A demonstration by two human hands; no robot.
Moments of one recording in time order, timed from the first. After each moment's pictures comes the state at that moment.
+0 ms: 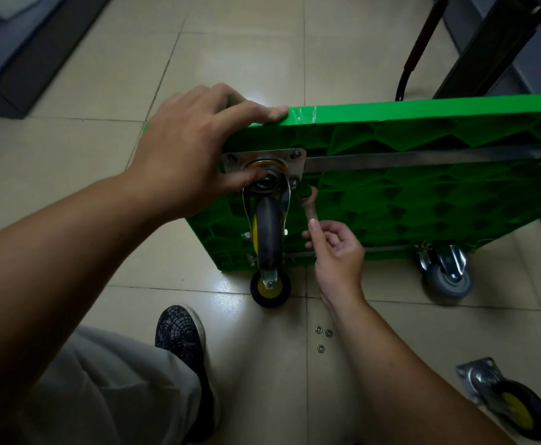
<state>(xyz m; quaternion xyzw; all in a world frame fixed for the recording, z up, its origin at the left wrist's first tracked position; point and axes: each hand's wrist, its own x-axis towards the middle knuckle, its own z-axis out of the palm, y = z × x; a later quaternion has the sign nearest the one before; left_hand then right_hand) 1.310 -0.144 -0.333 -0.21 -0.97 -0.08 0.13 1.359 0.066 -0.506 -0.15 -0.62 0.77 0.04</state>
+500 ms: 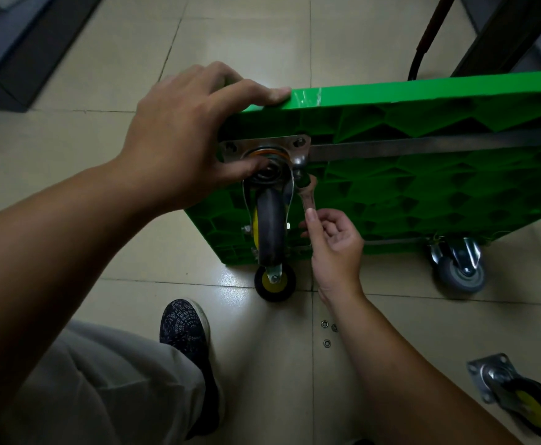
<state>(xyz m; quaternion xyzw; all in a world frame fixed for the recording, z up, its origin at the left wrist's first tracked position) 1.308 -0.142 -0.332 -0.21 -0.97 -0.08 0.13 1.356 0.053 -0.505 -0.14 -0.60 0.79 0.05</state>
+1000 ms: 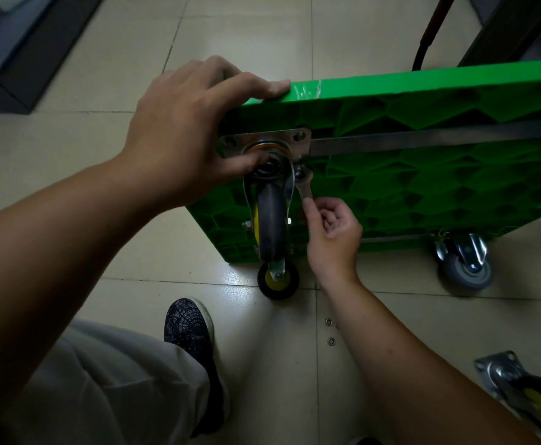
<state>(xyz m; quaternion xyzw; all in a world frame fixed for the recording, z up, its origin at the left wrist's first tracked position) 1.307 -0.140 -0.331 -0.20 -0.97 -0.09 0.13 1.344 0.045 -0.501 -0.14 -0.65 0.74 0.07</state>
